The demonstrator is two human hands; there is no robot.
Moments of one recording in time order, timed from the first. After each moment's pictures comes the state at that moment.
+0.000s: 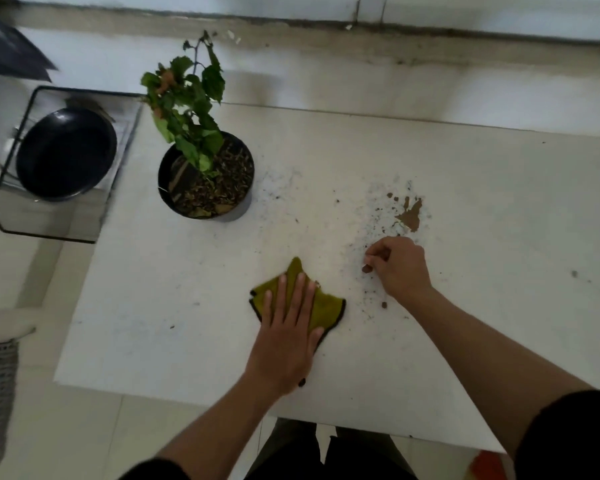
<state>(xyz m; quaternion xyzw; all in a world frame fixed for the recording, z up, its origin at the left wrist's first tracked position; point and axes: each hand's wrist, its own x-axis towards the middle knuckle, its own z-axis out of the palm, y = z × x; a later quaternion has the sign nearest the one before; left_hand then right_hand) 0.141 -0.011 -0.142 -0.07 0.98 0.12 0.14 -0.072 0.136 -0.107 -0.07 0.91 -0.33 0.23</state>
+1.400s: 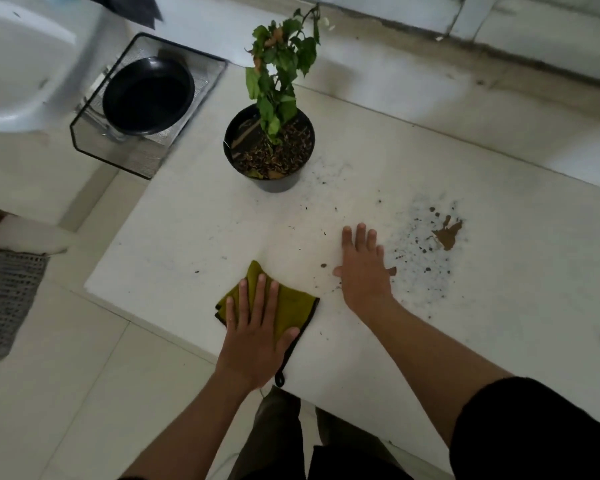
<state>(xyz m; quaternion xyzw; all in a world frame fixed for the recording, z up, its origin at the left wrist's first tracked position) 0.219 -0.012 -0.144 -0.29 0.93 0.16 0.16 -0.013 0.066 -0.106 -0.35 0.90 0.01 0.26</state>
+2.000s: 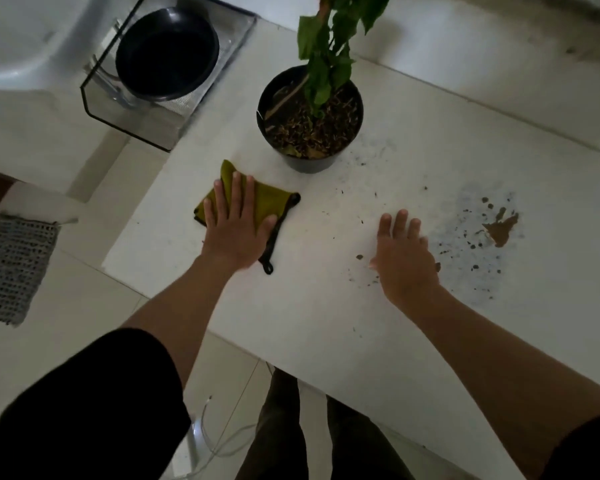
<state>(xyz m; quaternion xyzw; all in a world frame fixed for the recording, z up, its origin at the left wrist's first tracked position) 0.152 -0.179 -0.141 -0.39 0.89 0.18 0.16 -0.018 0.051 -0.113 -0.39 0.88 0.16 0.21</state>
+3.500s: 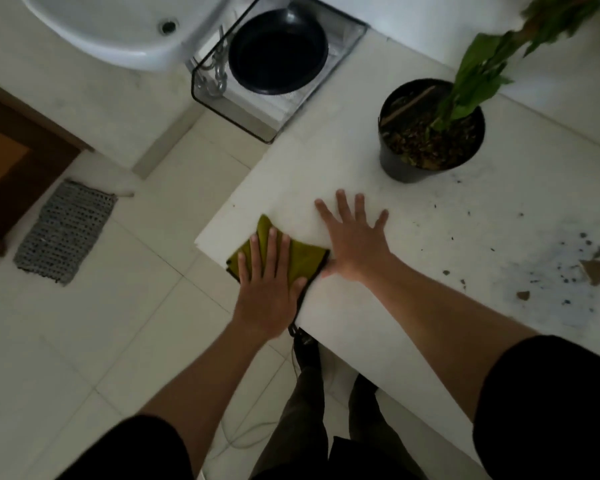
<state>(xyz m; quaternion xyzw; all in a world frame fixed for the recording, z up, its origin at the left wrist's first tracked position) 0.306 -0.146 -0.144 -0.40 0.89 0.17 0.11 0.101 -0.121 -0.104 -0.55 0.78 0.10 0.28</state>
